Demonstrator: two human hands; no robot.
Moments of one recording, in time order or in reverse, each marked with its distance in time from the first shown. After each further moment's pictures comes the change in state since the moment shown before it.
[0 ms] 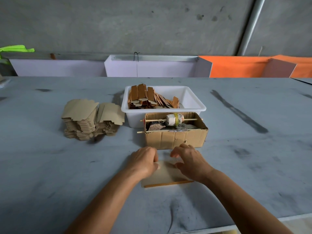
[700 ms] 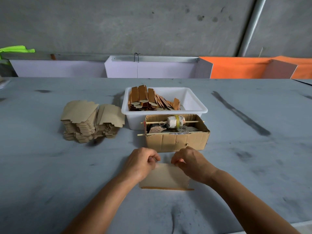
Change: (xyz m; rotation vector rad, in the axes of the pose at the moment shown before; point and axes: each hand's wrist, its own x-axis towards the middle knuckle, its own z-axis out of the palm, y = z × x) left_hand 0.002 -0.013 0.002 -0.248 0.122 0.062; right_hand 0.004 0.005 -0.006 -0.024 0.032 -0.153
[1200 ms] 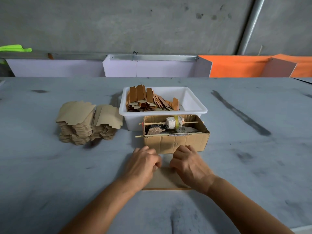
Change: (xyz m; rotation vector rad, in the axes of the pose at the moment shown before) left_hand 0.002 0.001 0.005 0.405 0.027 0.354; right_hand -0.004 -0.003 0.004 -0.344 0.206 -0.288
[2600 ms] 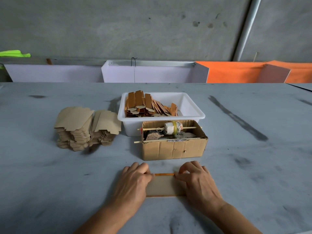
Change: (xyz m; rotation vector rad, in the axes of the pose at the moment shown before) left_hand -0.037 0.004 -0.004 0.060 0.076 -0.056; right_hand -0.028 -0.017 -0.002 0.167 0.019 0.354
